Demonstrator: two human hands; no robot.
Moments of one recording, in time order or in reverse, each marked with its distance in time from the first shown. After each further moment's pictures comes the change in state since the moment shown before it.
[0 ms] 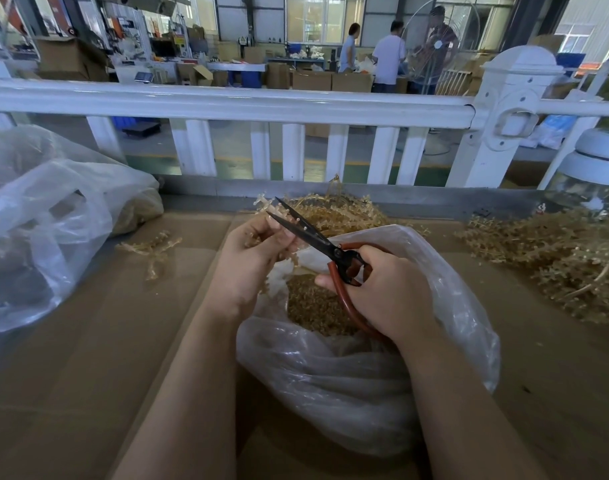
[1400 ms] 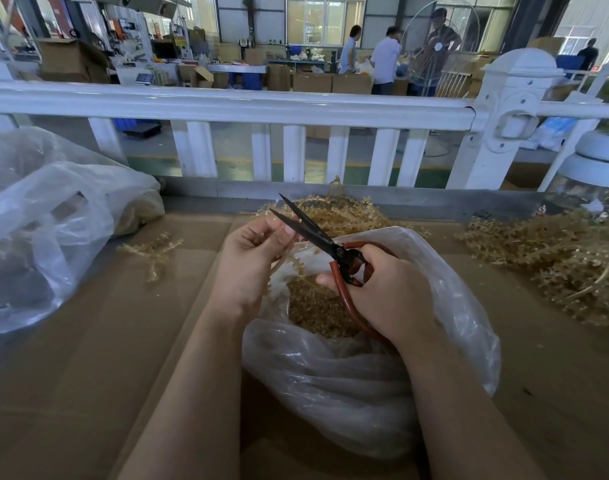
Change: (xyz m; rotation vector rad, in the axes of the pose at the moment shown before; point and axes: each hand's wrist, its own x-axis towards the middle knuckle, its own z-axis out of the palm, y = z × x) left_hand -0.001 -0.003 0.002 -0.138 0.032 0.010; right_hand -0.001 0.000 0.002 0.007 0.041 -0.020
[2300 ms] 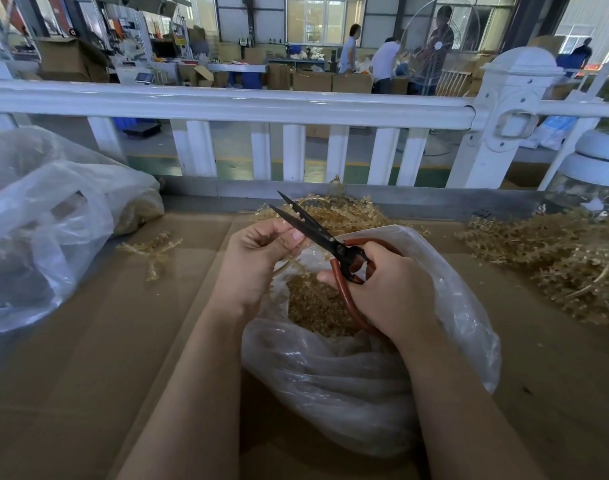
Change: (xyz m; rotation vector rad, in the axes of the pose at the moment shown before) left_hand -0.005 0.008 0.007 0.088 -0.044 0.008; right_hand 0.001 0.002 0.000 -0.074 0.105 -0.041
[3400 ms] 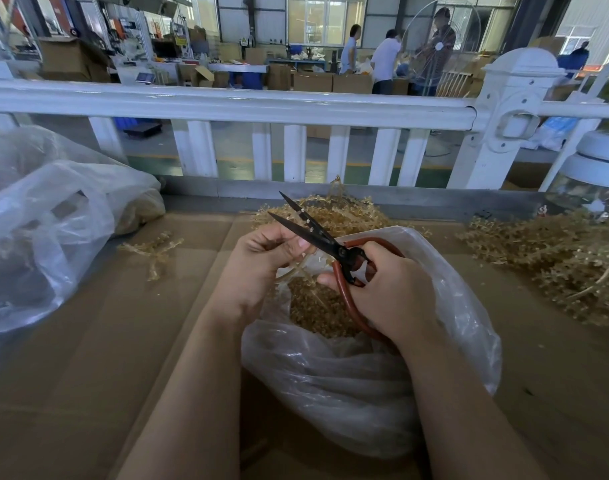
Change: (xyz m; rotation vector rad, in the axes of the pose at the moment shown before) left_hand 0.001 -0.005 -0.001 -0.027 -0.118 -0.002; right_hand 0.000 -0.001 -0.001 0.039 -0.034 -0.006
